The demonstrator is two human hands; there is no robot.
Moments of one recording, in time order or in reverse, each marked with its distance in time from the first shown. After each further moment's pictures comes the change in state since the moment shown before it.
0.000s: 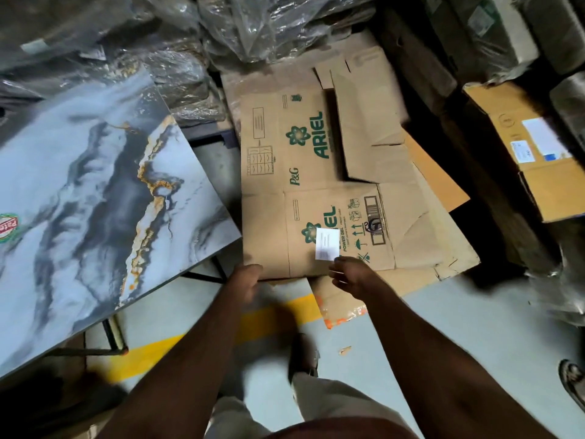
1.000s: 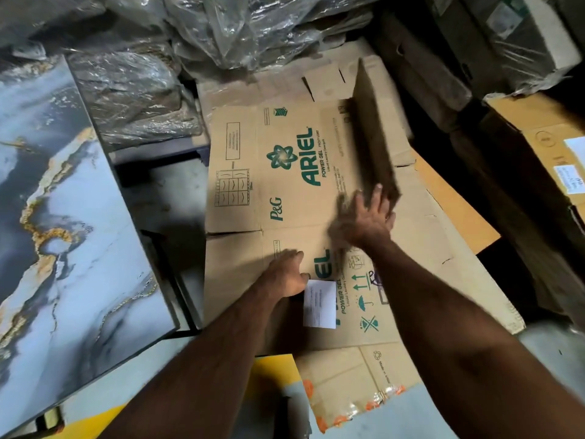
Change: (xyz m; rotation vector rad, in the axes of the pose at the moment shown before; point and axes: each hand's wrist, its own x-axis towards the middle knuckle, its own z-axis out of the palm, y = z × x) left_hand 0.096 0.101 0.161 1.189 -0.209 0.671; right_hand 0.185 -0.189 -0.003 -1.459 0.466 -0.559
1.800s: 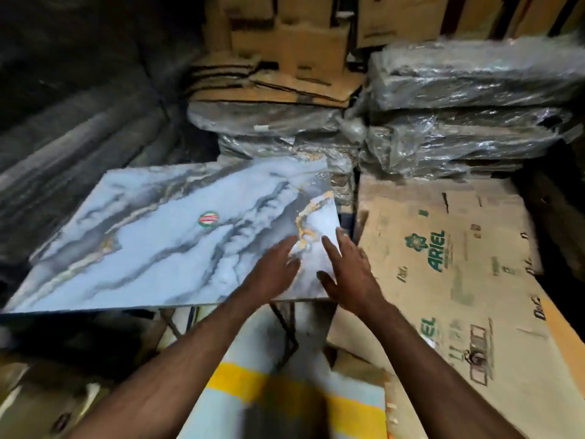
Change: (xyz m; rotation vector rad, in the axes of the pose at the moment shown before) left_hand -0.413 -0.083 -0.171 -0.218 0.773 -0.085; right_hand -0.365 -0.233 -0.099 0.117 0.255 -1.090
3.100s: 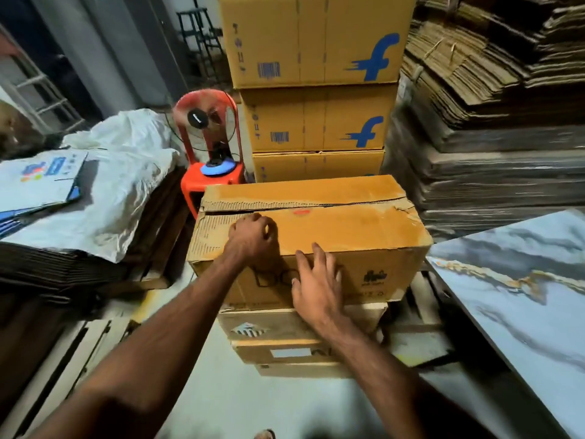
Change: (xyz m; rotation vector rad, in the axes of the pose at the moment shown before) left_hand -0.588 -0.408 -0.340 0.319 0.683 -1.289; right_hand -0.104 -0.706 0.269 0.075 -0.453 -1.061
